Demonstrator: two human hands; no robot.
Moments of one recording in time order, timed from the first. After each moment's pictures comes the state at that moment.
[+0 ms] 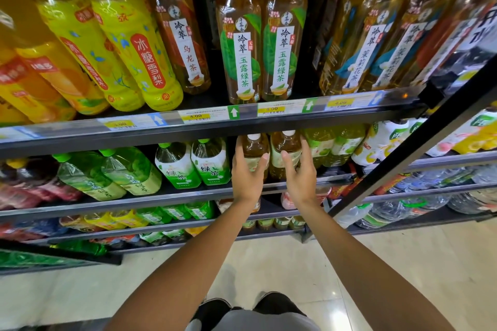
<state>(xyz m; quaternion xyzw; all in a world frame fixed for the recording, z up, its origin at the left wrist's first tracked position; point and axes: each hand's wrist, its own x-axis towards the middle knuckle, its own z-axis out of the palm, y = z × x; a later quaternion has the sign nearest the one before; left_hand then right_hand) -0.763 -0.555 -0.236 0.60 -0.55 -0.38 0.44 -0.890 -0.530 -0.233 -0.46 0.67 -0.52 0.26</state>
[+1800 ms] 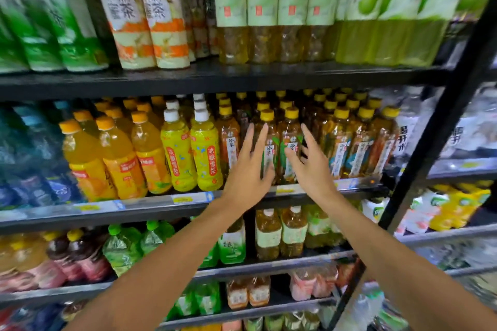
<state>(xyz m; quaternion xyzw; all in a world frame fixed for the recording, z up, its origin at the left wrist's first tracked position) -0.691 -0.545 0.029 0.39 -0.83 -0.07 0.40 -0.868 -0.547 0.019 -0.61 0.57 -0.53 0.14</state>
